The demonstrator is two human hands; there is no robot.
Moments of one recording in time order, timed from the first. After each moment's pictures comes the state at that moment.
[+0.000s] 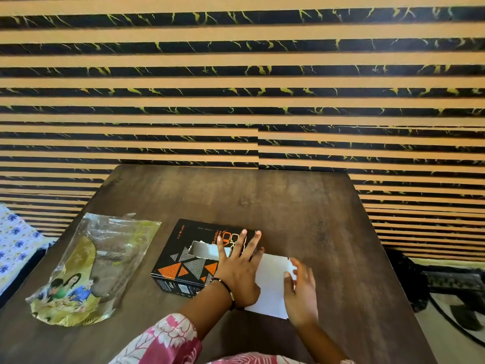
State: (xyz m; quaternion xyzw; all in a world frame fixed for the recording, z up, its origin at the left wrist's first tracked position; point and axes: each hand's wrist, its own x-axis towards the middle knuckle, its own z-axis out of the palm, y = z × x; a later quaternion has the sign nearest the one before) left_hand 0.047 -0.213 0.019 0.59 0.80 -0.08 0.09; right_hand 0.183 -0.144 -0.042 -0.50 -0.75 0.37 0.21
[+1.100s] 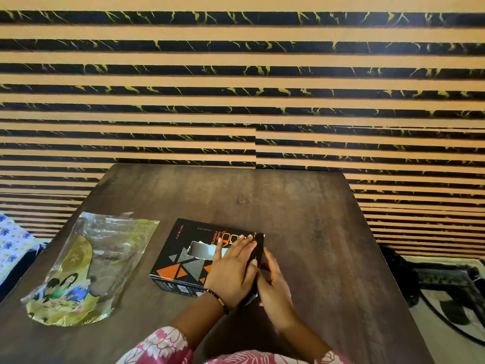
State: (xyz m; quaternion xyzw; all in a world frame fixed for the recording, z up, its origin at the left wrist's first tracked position) left_hand 0.044 -0.236 0.019 0.55 0.81 0.18 0.09; right_hand 0.153 -0.183 -0.004 -0.43 -0.68 0.58 0.17
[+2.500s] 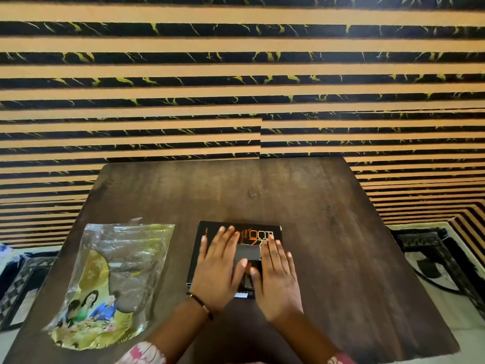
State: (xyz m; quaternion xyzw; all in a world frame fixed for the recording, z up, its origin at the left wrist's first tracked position) left_hand -0.045 -0.296 0.023 0.58 0.79 0.21 0.04; right_hand 0.089 -0.233 0.010 -0.46 -0.87 0.15 0.07
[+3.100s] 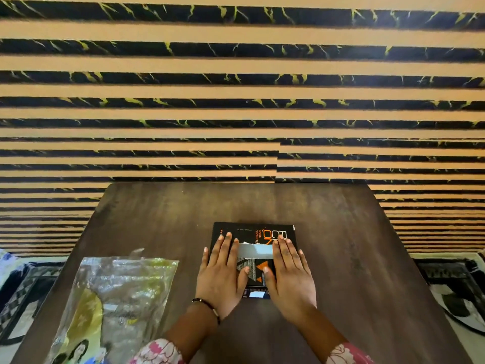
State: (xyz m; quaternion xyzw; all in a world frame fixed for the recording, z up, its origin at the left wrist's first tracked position) left_hand -0.107 -0.222 0.003 0.51 0.85 0.11 0.04; right_hand 0.031 -0.127 0.006 -0.42 -0.90 0.08 0.03
